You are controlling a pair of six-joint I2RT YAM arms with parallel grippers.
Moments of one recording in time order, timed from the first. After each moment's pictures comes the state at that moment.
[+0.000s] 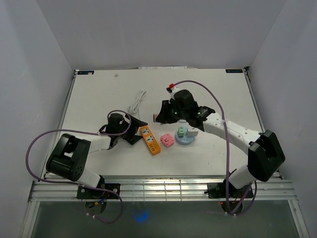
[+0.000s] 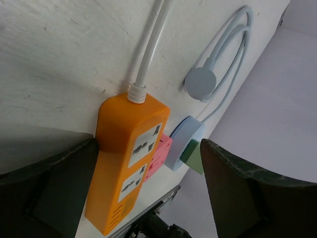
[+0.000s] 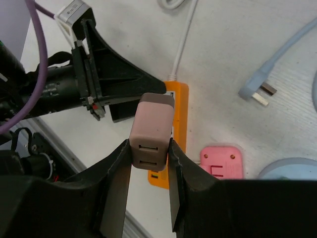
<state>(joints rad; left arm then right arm) -0.35 1.48 0.49 0.31 0.28 -1.35 0.76 1.47 1.08 -0.18 -0.18 0.51</state>
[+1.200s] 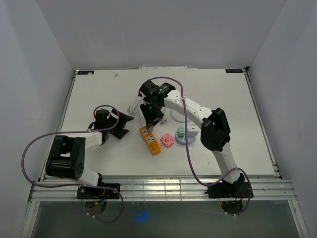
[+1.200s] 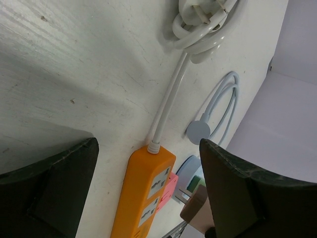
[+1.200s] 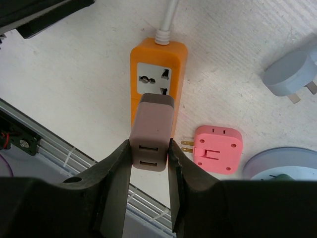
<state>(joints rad) -0.12 1.48 0.52 0.27 0.30 -1.19 0.85 2.17 2.04 -1.08 -0.22 0.30</state>
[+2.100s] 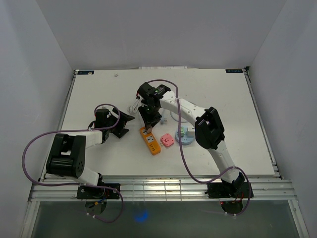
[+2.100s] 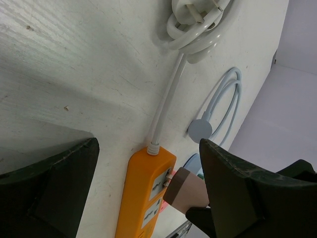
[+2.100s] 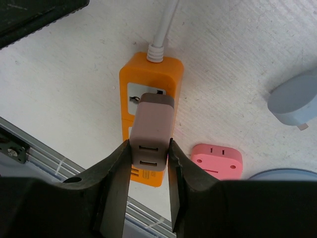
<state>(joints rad) -0.12 1.50 0.54 0.28 0.32 -1.14 0.85 2.27 2.10 -1.09 -0.22 0.28</state>
